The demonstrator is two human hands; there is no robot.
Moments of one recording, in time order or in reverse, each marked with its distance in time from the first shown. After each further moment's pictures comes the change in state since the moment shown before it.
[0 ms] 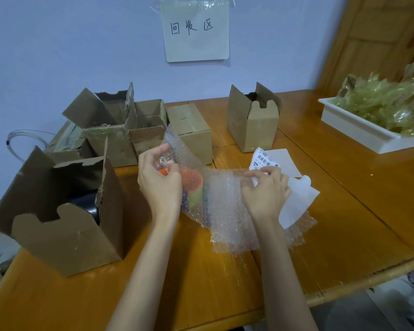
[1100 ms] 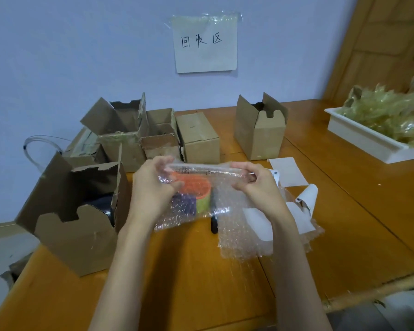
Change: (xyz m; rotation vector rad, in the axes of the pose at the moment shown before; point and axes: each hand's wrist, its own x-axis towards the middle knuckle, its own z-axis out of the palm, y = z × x) left_hand 0.025 0.005 -0.045 0.305 -0.372 -0.032; right_hand 0.004 -0.034 -0.036 0.625 -0.486 -0.115
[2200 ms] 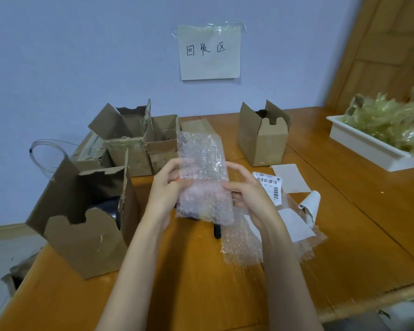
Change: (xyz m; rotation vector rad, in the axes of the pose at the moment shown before) left_hand 0.001 0.007 0.011 -0.520 -0.193 -0.124; right_hand 0.000 -0.009 0.018 0.384 -0.192 0.155
